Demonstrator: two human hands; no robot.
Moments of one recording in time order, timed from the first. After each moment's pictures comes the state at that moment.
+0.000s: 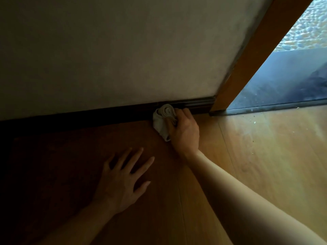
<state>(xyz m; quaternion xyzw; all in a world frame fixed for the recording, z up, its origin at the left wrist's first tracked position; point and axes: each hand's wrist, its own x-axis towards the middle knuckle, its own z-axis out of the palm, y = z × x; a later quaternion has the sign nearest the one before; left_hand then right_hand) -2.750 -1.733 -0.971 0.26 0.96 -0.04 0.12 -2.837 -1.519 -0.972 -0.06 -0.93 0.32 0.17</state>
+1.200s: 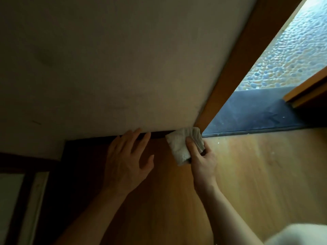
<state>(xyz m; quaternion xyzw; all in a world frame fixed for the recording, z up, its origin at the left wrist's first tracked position) -2.755 -1.687 -0.642 0.17 0.98 0.11 -0.07 -2.738 -1.477 -0.655 -0.25 -0.64 0.73 0.02</state>
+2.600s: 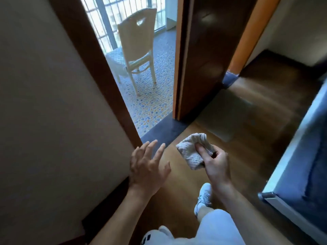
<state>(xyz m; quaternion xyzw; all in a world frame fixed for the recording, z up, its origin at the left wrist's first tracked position) -2.639 -1.525 -0.038 0.45 0.87 0.20 -0.06 -2.504 -1.370 -0.042 -0.44 -0.63 0.55 0.31</state>
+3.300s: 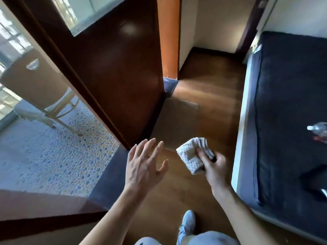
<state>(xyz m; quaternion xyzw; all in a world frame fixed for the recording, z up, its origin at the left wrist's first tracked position) -2.578 -1.116 -0.023 0.63 0.77 0.14 -0.01 -2.379 -1.034 -0.044 -0.59 -0.48 0.50 0.42</state>
